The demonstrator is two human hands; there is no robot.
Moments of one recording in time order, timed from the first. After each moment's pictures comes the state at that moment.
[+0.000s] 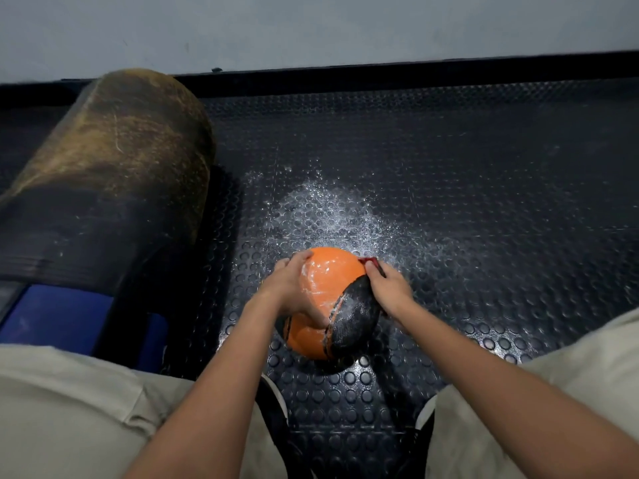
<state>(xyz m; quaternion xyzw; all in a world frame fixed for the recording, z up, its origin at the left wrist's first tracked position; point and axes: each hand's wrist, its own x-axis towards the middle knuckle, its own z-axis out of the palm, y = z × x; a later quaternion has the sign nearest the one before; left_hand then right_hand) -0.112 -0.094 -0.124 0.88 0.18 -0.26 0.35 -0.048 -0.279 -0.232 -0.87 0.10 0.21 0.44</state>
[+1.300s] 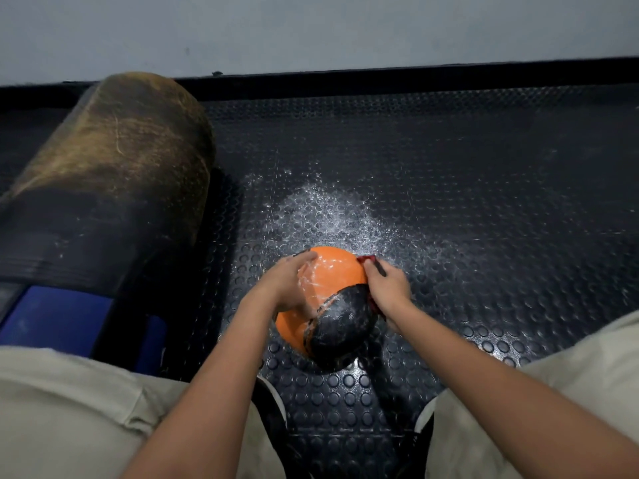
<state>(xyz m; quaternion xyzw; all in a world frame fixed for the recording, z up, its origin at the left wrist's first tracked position) -0.101 -0.083 -0.134 0.89 0.15 -0.26 0.36 -0.049 -0.271 -0.226 -0.83 0.14 0.16 0.51</state>
